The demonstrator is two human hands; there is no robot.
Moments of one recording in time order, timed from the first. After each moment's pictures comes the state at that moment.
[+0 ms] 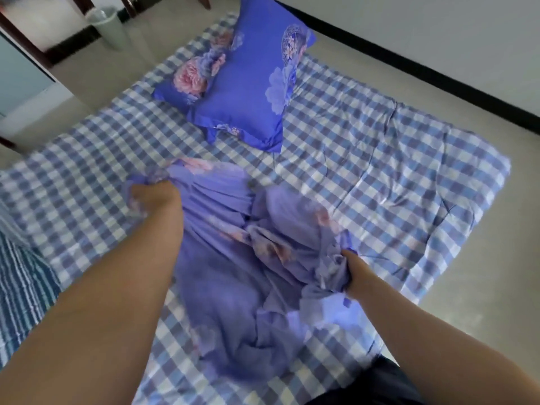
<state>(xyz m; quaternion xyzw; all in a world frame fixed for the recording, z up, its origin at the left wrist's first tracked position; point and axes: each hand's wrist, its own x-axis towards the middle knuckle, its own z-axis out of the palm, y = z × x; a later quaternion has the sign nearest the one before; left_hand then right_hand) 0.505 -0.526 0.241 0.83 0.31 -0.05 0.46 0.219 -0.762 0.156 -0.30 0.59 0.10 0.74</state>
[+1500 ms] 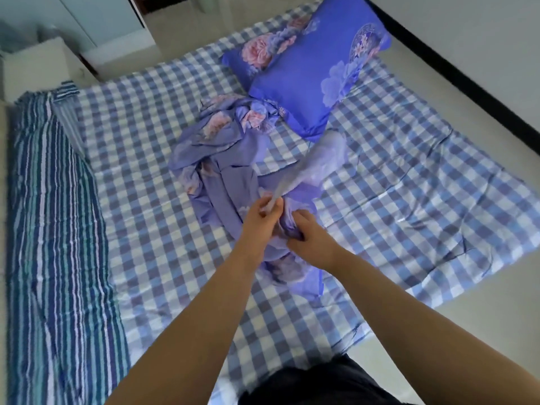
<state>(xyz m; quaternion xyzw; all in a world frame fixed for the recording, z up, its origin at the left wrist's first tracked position) 0.263 -0.612 0.242 0.73 0.13 -0.22 0.64 0.219 -0.743 0.229 -0.85 -0.04 0.16 0.50</state>
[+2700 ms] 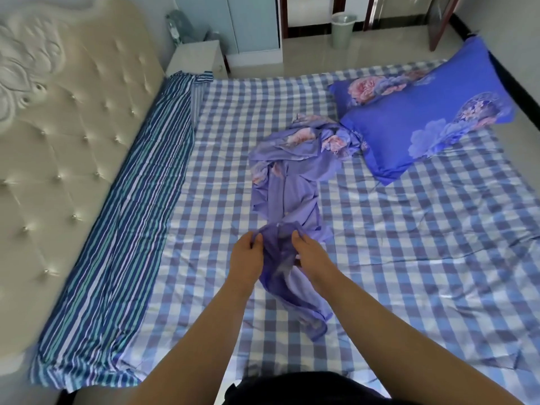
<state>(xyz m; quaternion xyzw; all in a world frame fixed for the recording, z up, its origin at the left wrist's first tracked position) 0.134 -0.581 0.264 0.77 0.33 0.03 0.55 0.177 -0.707 0.272 -0.63 0.10 0.34 0.69</state>
